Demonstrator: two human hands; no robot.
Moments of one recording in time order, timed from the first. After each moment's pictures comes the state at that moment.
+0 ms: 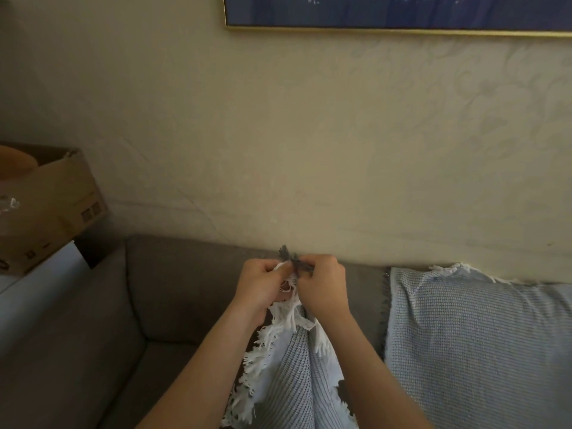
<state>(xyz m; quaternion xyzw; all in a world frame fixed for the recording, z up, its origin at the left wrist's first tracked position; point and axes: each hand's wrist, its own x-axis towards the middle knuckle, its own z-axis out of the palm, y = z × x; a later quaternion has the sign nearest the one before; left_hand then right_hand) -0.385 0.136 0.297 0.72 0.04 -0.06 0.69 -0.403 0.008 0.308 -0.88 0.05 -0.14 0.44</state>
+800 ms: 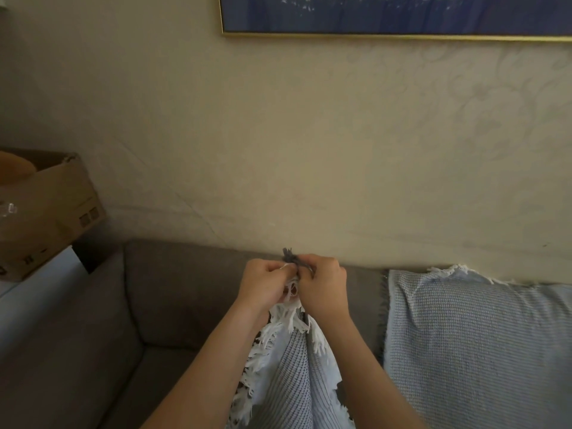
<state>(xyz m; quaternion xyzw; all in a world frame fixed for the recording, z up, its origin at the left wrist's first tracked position) -0.391 0.126 0.309 0.73 0.06 -0.06 0.68 -0.409 0.002 0.312 -0.86 0.01 -0.19 0.48</state>
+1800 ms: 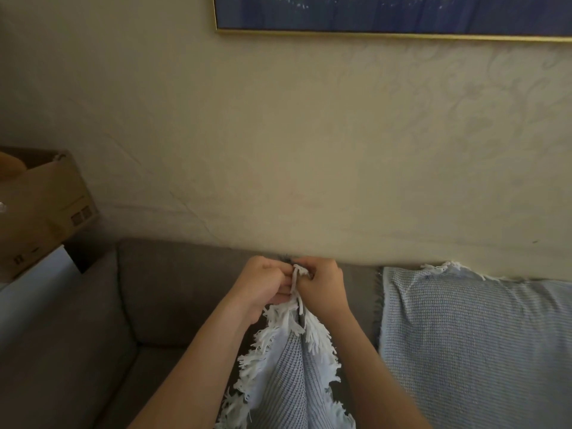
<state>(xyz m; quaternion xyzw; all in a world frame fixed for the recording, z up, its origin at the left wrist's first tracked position) -0.403 0.127 0.332 0.74 0.02 -0.16 0.65 -0.402 -0.014 0.297 -0.86 -0.02 -0.14 0.48</state>
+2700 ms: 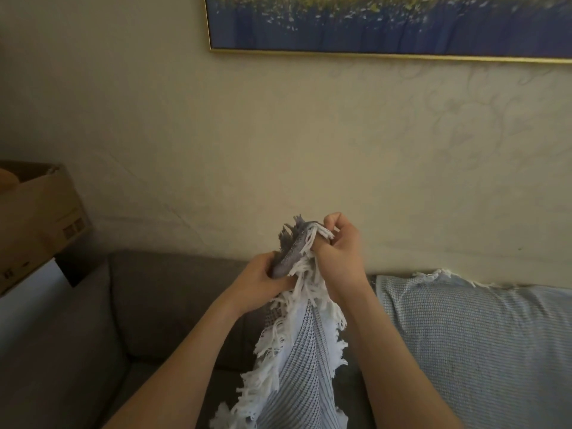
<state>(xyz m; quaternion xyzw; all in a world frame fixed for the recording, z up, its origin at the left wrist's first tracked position) -0.376 0.135 0.330 0.79 -0.18 -0.09 0.57 -0.399 -0.034 0.378 -0.62 -0.03 -0.16 0.77</state>
